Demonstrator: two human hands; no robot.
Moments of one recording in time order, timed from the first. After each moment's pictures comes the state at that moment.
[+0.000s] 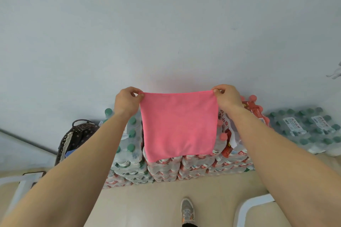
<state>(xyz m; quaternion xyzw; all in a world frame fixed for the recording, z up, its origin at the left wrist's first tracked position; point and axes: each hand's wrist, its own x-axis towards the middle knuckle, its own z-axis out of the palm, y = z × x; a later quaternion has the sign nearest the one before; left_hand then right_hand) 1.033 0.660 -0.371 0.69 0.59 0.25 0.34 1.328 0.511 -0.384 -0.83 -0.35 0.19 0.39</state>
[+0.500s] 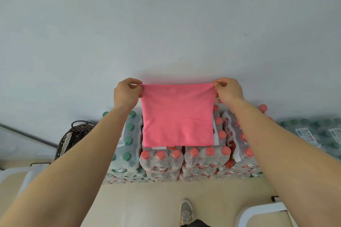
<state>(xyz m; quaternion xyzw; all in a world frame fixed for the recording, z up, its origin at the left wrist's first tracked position) 1.073 0.703 -0.362 0.62 0.61 0.30 0.39 1.372 0.579 -0.384 -0.80 -0.32 0.27 0.43</state>
